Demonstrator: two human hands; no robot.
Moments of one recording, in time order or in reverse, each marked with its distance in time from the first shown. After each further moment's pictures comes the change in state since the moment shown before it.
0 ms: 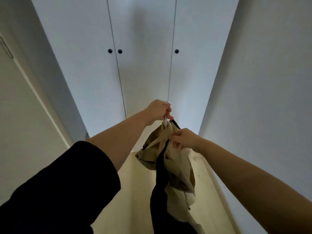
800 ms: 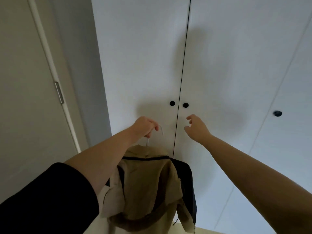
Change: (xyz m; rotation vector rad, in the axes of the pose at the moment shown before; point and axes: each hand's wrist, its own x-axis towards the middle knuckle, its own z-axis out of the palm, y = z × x) left_hand 0.268 -0.052 -0.400 0.132 0.362 -0.002; right_hand 0.487 -0.278 -0.021 -0.204 0.368 -0.383
